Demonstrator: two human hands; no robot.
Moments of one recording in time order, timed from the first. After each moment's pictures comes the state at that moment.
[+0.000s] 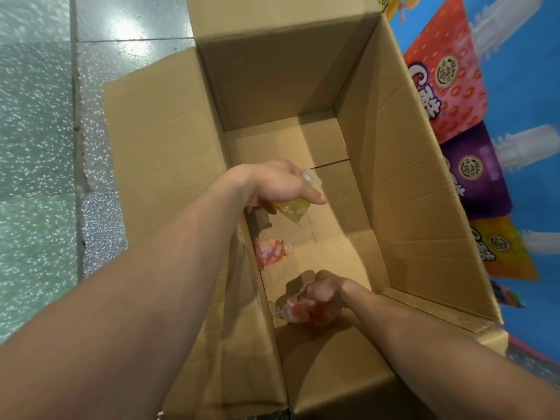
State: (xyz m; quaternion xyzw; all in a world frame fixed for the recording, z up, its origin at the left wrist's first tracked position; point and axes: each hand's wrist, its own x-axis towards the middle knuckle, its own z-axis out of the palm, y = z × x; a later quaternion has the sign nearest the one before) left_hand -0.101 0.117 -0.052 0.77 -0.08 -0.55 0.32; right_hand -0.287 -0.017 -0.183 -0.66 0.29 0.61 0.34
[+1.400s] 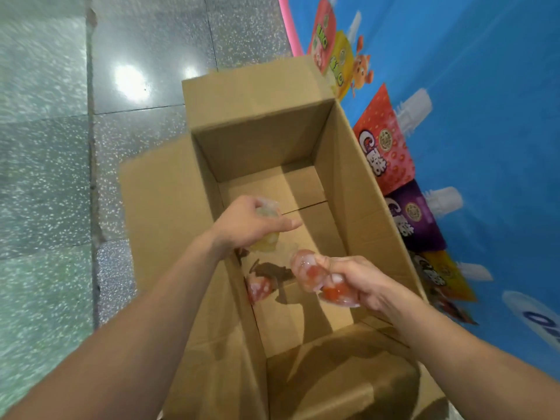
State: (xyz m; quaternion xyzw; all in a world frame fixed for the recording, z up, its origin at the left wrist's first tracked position) left_hand -0.108 0.131 0.010 0.78 -0.02 -0.42 0.47; right_hand -0.238 -0.083 -0.031 -0.60 0.40 0.35 0.59
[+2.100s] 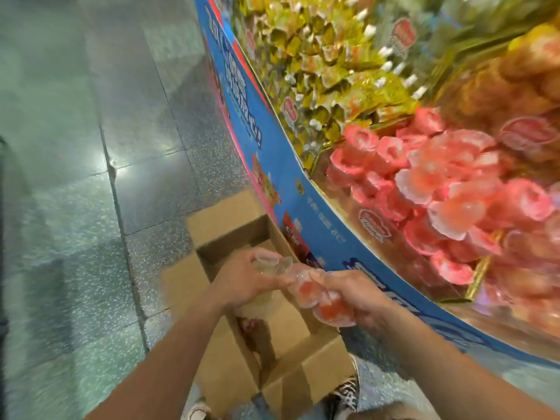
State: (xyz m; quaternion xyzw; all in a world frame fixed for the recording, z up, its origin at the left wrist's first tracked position) left_hand -0.131 0.080 0.411 0.81 -0.13 -0.38 0.43; right_hand -0.251 -0.116 0.432 -0.58 0.39 0.22 0.68
